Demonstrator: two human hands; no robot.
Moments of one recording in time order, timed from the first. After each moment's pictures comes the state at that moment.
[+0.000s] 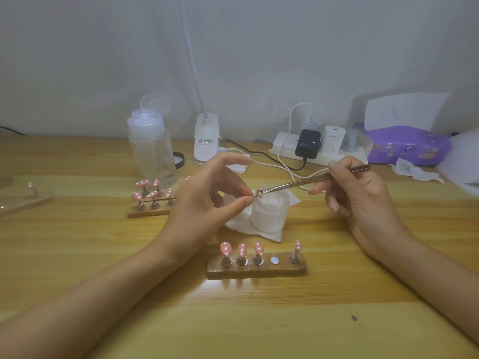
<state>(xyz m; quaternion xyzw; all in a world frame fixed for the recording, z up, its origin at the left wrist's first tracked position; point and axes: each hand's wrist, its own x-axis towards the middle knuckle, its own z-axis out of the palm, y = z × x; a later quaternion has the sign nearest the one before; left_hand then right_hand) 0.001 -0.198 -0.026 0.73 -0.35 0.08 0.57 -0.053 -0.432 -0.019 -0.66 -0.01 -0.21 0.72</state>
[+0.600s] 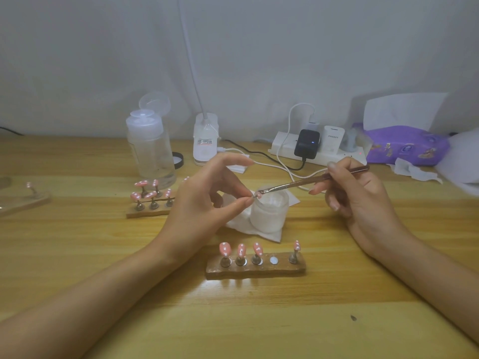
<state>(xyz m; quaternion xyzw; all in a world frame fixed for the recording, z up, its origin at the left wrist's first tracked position) 0.002 -0.199 -0.027 0.74 -0.36 0.08 0.57 -0.052 -0.434 -0.019 -0.66 0.00 -0.20 0.73</state>
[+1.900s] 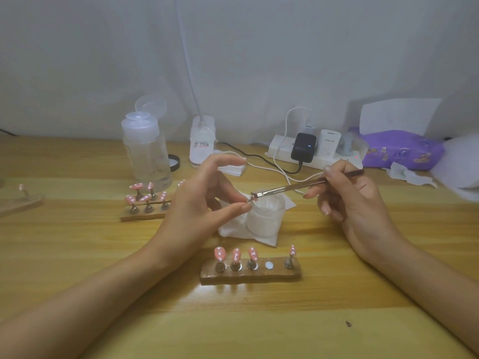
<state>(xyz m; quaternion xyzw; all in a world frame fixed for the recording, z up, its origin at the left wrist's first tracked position) 0.007 -0.198 -0.032 0.72 -0.36 0.05 0.59 -0.053 -0.435 -0.020 -0.66 -0.02 -0.20 0.73</state>
